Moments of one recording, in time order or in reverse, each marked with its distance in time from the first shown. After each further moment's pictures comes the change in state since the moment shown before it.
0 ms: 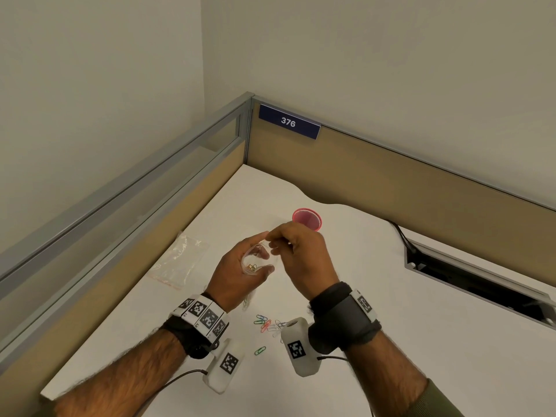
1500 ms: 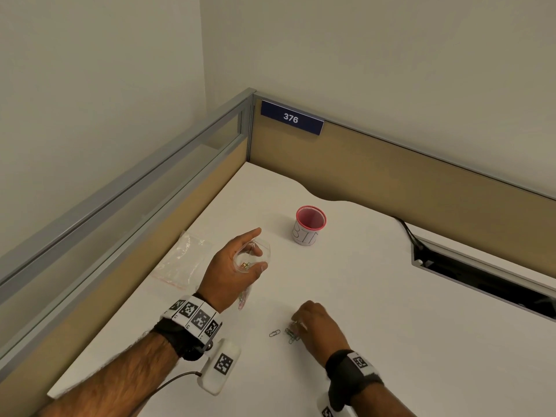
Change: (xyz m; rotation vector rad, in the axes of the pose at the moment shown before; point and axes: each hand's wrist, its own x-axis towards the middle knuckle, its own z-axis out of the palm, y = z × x) left_hand -0.001 -0.006 -0.017 -0.021 0.025 -0.071; right_hand -0.100 0.176 0.072 -0.423 -0.369 0.134
